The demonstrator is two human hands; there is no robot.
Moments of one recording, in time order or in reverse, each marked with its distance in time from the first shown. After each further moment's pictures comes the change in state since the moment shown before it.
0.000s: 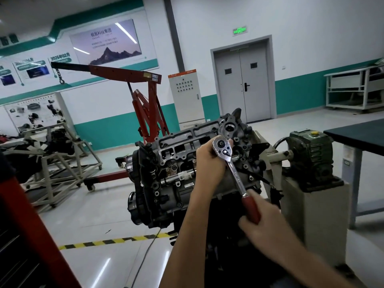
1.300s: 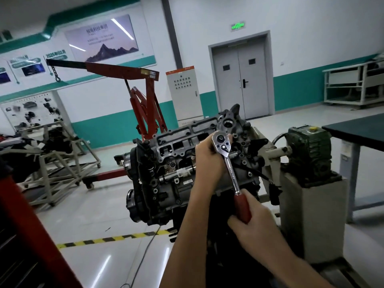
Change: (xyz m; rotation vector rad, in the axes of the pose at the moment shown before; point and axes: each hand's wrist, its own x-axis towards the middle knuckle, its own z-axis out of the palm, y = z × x) left_hand -0.001 -0.002 0.003 0.006 0.029 -0.009; right_hand -0.005 -0.007 0.021 0.143 0.057 0.042
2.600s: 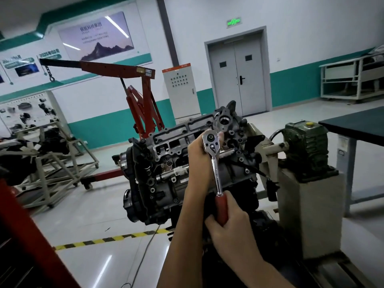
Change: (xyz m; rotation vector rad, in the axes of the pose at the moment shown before) left_hand -0.001 0.000 -0.006 0.034 0.010 0.060; right_hand -0.004 -0.010 0.036 0.182 0.066 0.008
